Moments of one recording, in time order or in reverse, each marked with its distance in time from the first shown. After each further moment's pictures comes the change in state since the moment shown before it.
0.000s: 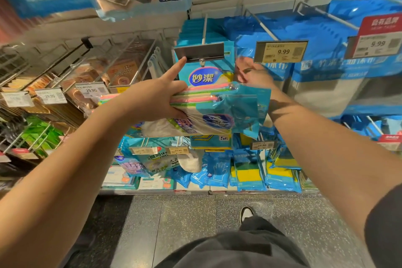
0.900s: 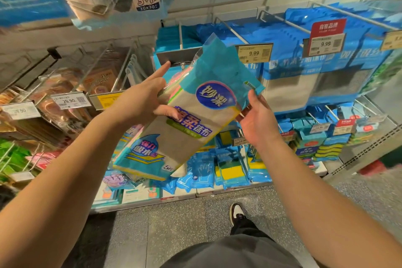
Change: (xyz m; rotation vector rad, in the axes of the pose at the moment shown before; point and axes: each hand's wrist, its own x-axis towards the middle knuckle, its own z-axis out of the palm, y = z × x) left_hand 0.005 -0.011 0.015 -0.263 0.195 0.195; right_hand -0.138 0.027 -0.003 0.914 0.154 0.002
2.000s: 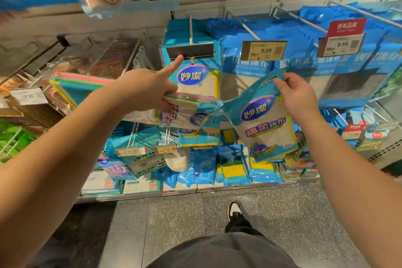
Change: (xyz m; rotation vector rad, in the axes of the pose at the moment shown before) left_hand 0.007 0.018 -0.028 0.639 -0.323 -0.019; right_hand 0.043 -0.071 -0.041 -1.187 0.047 -0.446
